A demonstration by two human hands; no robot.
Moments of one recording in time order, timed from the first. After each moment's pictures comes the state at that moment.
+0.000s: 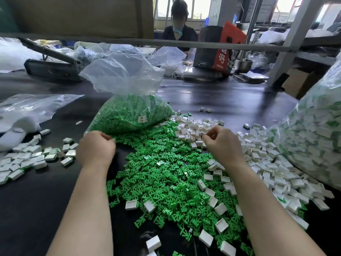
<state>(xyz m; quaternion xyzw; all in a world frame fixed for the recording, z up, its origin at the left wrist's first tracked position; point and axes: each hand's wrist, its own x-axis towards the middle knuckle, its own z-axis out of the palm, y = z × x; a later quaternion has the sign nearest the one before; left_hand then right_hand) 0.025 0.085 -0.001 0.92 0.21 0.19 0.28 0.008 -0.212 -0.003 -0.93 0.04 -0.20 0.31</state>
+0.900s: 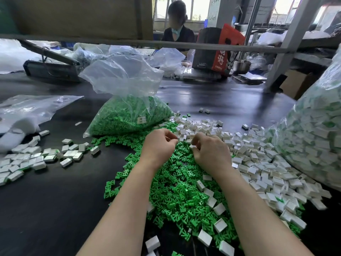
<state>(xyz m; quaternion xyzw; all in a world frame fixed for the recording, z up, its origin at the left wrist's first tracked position) 0.020 -0.031 0.002 0.89 -0.07 0.07 0.45 0.007 -0.192 -0.021 -0.97 -0.02 -0.20 0.16</state>
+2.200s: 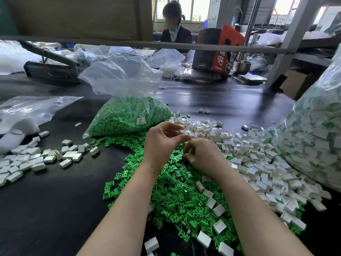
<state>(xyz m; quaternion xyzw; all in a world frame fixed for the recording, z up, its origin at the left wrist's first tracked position) 0.015 -0.039 0.002 0.72 -0.14 0.10 0.67 0.004 -0.185 -0.010 -0.97 -0.09 -0.09 0.18</state>
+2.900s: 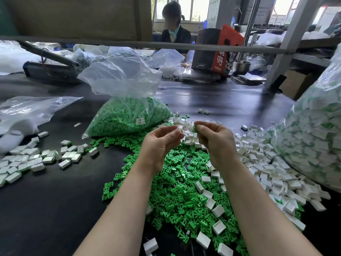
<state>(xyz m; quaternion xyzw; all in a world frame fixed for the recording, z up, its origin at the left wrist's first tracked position) 0.018 -0.033 -0.002 0.47 -0.04 -0.09 0.88 0.004 -0.192 0.010 -0.61 0.04 -0.15 0.78</state>
